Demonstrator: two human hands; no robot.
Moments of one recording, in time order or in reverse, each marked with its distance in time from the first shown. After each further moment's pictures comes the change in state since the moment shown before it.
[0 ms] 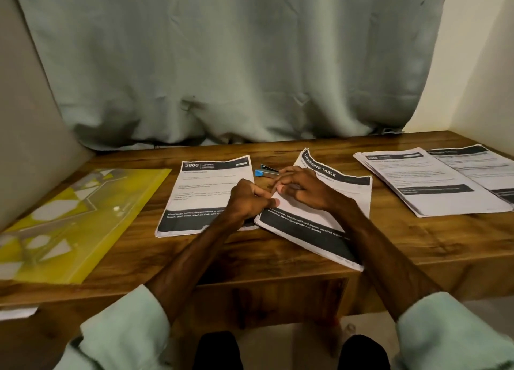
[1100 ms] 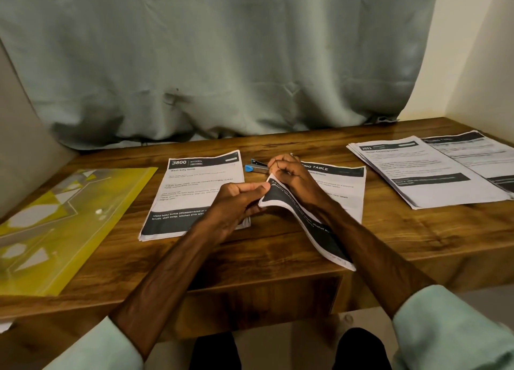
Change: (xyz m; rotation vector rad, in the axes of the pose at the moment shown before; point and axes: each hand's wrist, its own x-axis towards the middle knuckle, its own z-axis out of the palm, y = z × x) left_hand -0.026 -0.002 -0.004 -0.701 -0.256 -0.033; right_hand 0.008 0.004 0.020 0.473 0.298 0.067
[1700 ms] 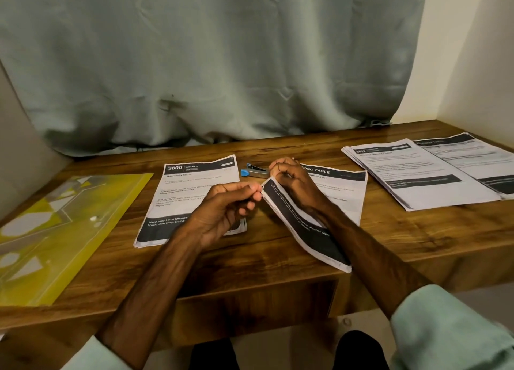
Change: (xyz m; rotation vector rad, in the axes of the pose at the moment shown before) left_hand -0.019 0.013 -0.013 -0.163 -0.183 0.096; right_hand -0.003 0.005 -0.007 0.113 0.008 0.039
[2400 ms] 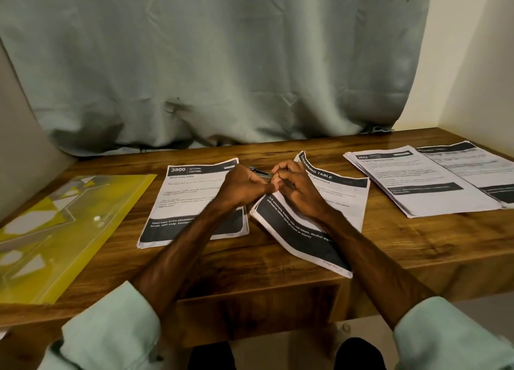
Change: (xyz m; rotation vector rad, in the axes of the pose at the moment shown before) left_hand 0.062 0.013 0.017 1.008 0.246 0.015; right_hand -0.006 0.001 -0.001 -0.319 0.056 -0.201
